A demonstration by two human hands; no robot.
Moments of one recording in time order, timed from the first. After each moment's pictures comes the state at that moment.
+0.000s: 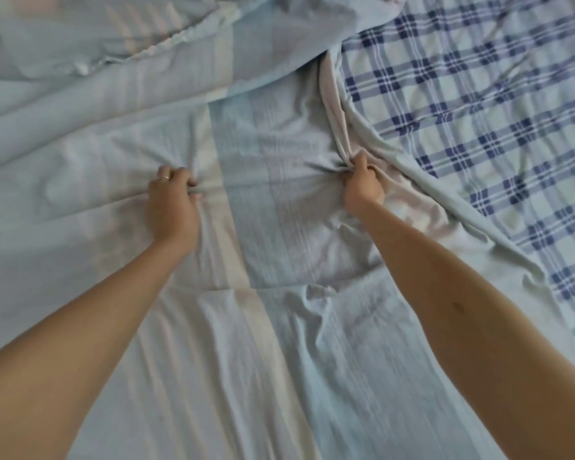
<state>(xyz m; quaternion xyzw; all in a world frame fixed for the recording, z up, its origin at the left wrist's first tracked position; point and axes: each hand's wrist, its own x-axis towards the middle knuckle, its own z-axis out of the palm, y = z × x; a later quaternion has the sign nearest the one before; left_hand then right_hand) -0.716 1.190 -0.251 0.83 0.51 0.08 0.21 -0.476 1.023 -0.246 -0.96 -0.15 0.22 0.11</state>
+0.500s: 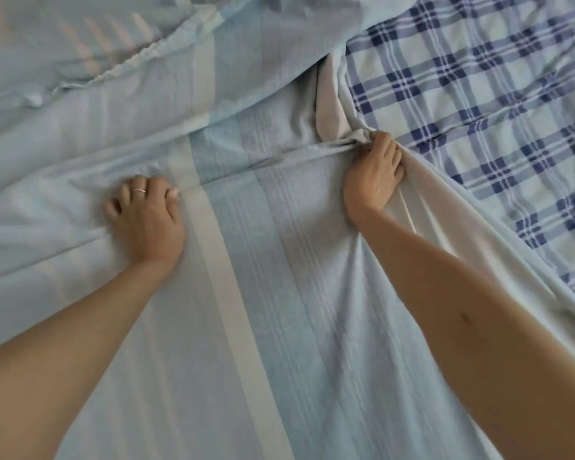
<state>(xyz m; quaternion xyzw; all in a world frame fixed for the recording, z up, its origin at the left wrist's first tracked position) -0.677 1.234 -0.297 0.87 0.48 0.12 0.06 -0.424 1.078 -0.288 -0.97 -0.13 -0.05 0.20</state>
